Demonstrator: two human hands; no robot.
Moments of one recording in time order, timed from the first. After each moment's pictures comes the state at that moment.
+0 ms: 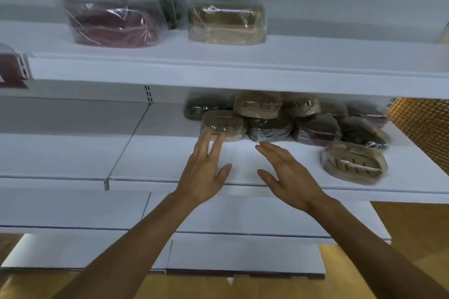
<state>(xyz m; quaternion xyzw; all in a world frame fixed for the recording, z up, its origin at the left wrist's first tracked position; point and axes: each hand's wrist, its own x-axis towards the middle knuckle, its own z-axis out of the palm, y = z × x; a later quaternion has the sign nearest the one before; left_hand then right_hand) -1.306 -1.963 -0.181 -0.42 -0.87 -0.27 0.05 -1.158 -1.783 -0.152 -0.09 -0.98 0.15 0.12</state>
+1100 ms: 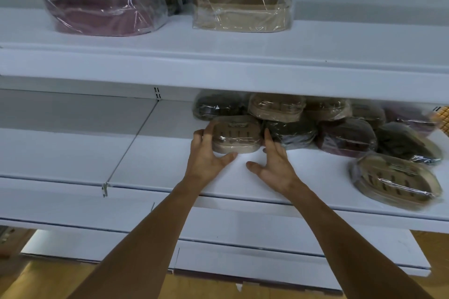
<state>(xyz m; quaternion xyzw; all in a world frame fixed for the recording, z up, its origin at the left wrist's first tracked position) -1.384 -1.926 -0.220 -0.27 -0.84 -0.47 -0.02 -1.271 -1.759 -0.213 -0.21 -0.91 0.34 0.09</state>
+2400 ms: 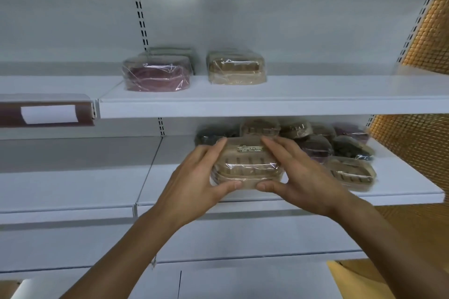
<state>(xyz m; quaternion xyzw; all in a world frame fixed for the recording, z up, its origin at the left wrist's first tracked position) -1.263 -2.074 -0.052 -0.47 -0.81 -0.34 0.04 -1.121 -1.869 -0.039 -0.09 -0.97 0.14 0.16</state>
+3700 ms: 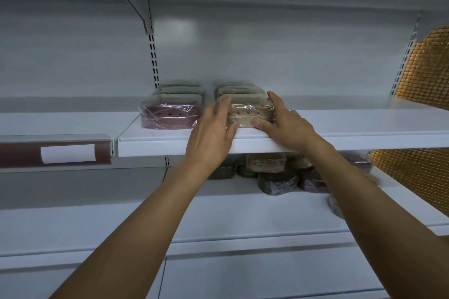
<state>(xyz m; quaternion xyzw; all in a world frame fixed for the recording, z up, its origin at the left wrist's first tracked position) -1.344 -2.008 0.042 -0.45 -0.79 -0.35 0.23 -1.246 -1.830 0.063 -0.23 -0.94 0.14 0.23</state>
